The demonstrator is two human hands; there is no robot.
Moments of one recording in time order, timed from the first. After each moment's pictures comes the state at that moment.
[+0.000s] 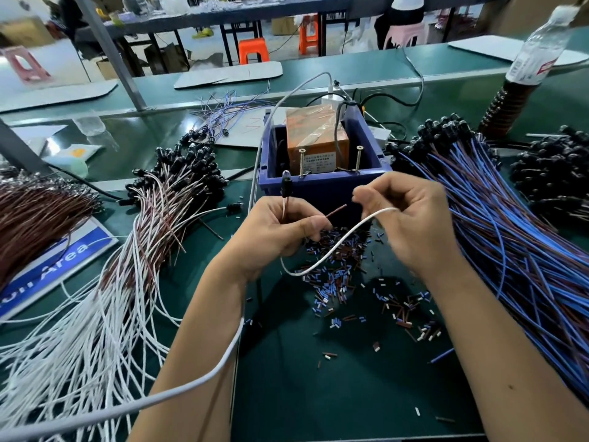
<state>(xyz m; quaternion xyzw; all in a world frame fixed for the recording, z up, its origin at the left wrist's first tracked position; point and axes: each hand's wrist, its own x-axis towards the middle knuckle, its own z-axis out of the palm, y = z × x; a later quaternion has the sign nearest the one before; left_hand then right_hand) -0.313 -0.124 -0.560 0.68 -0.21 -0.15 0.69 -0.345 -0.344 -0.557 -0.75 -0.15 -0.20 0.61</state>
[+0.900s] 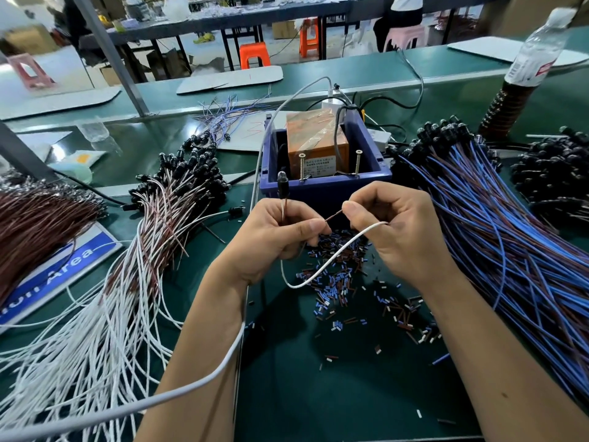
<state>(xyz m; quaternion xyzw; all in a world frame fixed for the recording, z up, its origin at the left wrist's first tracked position) -0.314 -0.122 -0.557 0.65 -0.23 -0.17 0.70 -0.350 -0.334 -0.559 -0.74 -0.18 -0.20 0.61</state>
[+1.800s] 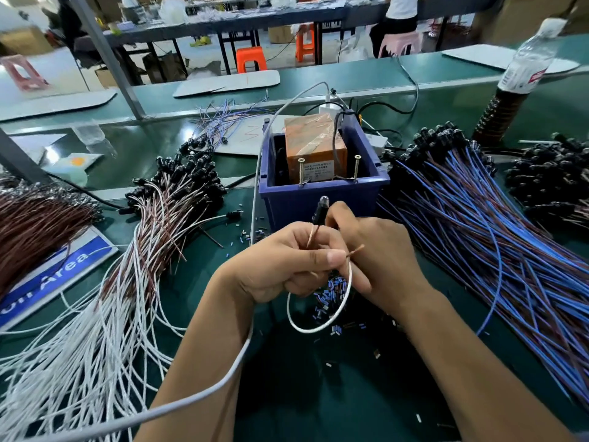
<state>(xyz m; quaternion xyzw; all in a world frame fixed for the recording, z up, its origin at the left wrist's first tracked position) -0.329 -0.129 -0.551 0.54 -0.32 -0.40 0.67 -0.358 -0.312 -0.568 -0.94 -0.17 -0.26 0.12</state>
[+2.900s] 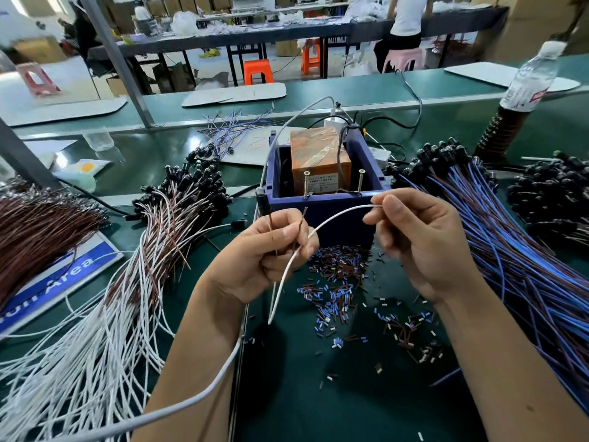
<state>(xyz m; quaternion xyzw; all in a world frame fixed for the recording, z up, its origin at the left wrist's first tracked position) -0.321 -0.107 -0.546 0.46 -0.28 -0.32 0.78 -0.354 -0.350 -0.546 -0.57 -0.13 -0.11 0.80</state>
